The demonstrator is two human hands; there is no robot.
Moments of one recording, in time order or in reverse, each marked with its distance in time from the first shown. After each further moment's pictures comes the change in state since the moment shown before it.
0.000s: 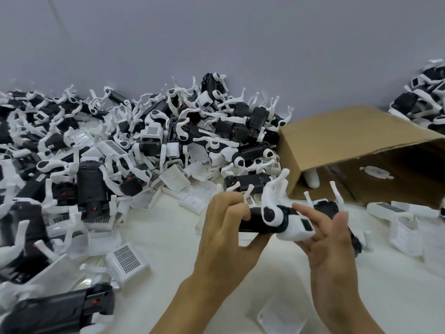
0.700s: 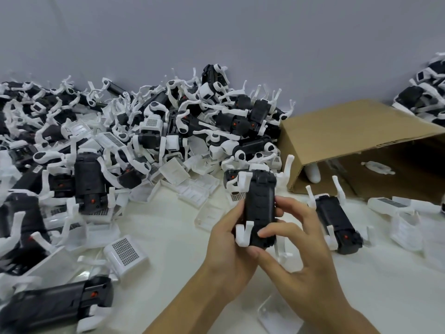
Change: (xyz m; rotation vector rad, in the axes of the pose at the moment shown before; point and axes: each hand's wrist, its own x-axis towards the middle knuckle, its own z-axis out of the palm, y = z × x) left_hand 0.012 0.028 -0.002 -1.405 -0.103 -1.409; right_hand -0.007 0.010 0.005 -0.542 -0.257 -0.630
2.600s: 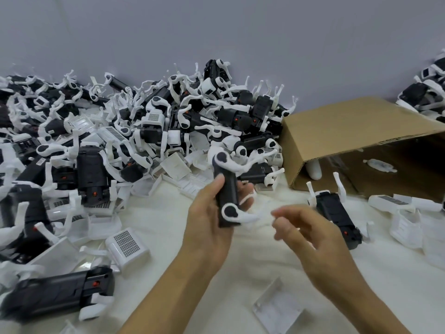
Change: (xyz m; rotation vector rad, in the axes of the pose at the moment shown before) left_hand 0.010 0.023 -0.014 -0.071 0.168 0.255; right_hand 0.014 -0.006 -0.024 0.179 -0.155 0.405
